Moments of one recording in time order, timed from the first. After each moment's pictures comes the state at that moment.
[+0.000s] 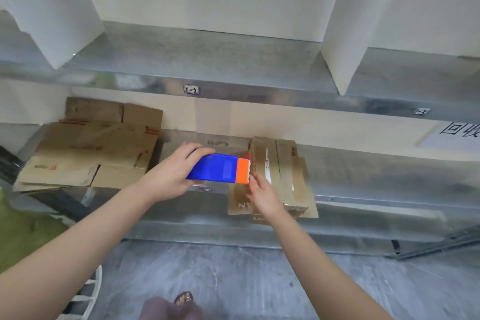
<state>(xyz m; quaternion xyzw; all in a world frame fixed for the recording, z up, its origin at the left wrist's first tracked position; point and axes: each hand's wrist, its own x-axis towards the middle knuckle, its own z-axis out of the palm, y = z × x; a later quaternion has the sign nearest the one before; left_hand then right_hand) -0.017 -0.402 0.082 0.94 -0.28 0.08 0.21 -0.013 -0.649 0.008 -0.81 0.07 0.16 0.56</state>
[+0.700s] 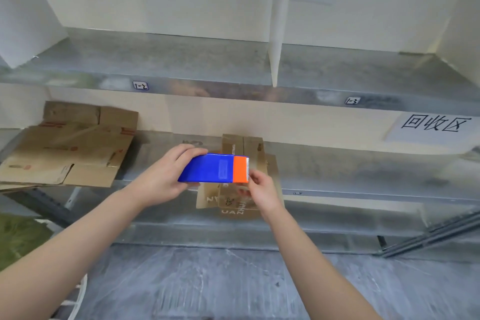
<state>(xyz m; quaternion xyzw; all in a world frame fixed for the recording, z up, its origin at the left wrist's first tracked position) -0.048 -0.487 0.101 0.93 -0.27 0.08 0.24 -0.033 -0.736 0.038 -0.72 0.08 0.13 0.68</state>
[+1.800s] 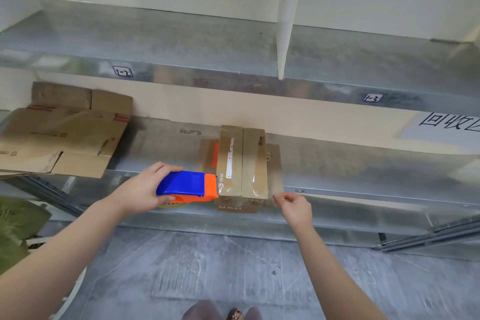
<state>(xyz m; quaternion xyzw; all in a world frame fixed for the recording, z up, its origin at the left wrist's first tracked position) -0.041 -0.449 0.031 0.96 -0.10 -0.11 0.22 -0.022 -0.827 -0.043 -0.86 0.21 0.12 0.45</state>
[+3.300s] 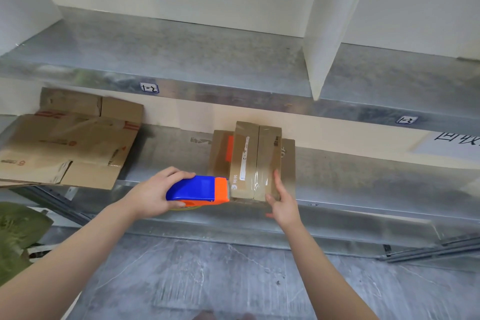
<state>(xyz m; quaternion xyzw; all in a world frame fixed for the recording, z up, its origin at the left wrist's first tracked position) -0.018 -0.421 0.027 0.95 -0.12 -0.12 0.25 0.001 -0.753 -0.019 -0.79 0.12 0.14 0.59</state>
